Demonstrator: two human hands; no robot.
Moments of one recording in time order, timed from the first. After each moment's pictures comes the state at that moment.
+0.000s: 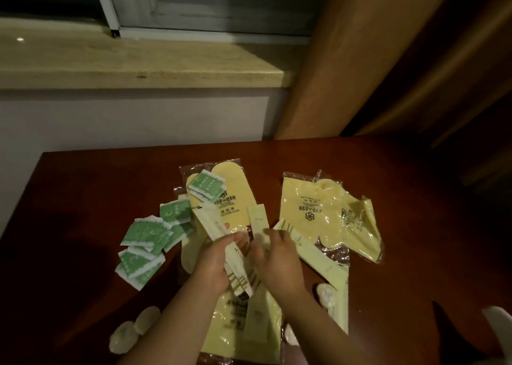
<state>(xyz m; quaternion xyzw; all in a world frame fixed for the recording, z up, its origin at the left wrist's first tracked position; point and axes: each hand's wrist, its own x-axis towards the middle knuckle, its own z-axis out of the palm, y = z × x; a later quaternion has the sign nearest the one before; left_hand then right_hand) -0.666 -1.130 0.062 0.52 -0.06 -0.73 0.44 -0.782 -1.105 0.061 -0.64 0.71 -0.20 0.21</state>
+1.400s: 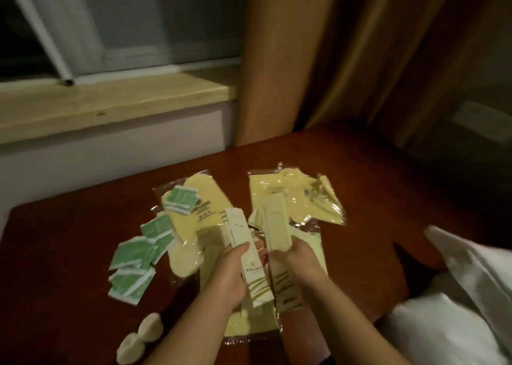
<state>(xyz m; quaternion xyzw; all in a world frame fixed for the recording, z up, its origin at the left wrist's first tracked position) -0.700 -1.069 0.091 0.48 -0.19 -0.78 0.36 -0.821 -1.033 0.102 -0.36 0.74 -0.33 0.46</state>
